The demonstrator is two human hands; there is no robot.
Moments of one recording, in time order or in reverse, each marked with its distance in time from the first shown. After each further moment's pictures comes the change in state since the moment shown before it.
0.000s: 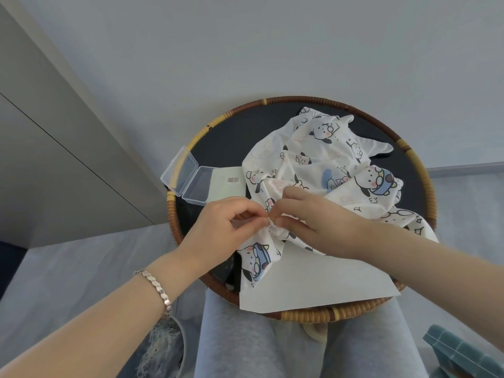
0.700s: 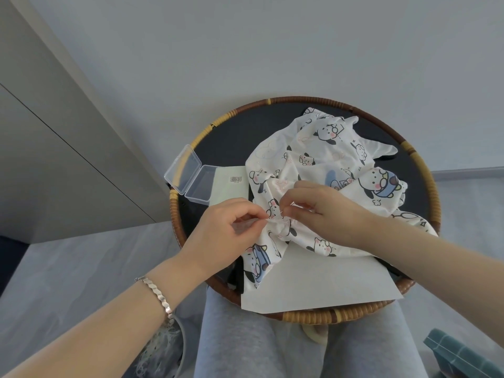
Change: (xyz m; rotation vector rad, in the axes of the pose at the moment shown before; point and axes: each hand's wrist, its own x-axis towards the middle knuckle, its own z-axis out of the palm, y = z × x) left_hand -0.006 -0.001 0.002 0.068 0.064 -0.003; right_hand 0.008 0.011 -0.004 0.095 0.040 0.155
